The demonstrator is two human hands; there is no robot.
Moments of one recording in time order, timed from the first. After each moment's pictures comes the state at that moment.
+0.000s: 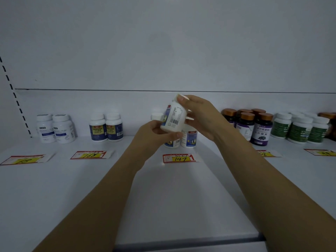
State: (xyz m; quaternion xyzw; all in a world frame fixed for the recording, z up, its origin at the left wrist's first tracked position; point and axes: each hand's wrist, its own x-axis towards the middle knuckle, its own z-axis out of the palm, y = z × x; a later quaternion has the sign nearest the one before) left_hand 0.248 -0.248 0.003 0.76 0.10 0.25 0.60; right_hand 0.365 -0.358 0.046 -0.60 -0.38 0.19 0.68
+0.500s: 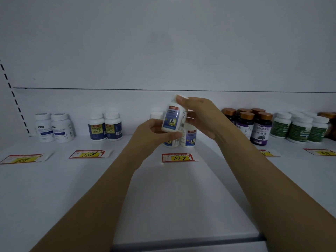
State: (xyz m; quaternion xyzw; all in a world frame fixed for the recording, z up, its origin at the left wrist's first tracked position) left_hand 0.246 -0.250 0.004 0.76 0.10 0.25 0.59; right_hand 0.367 -0.360 0.046 -0.61 -0.38 0.19 0.67
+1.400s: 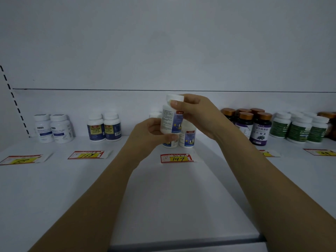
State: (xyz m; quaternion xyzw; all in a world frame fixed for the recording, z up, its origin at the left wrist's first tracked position) left_hand 0.247 -0.247 0.003 0.76 0.08 0.27 0.58; right_hand 0.360 -0.367 0.051 -0.63 -0.43 0.15 0.63
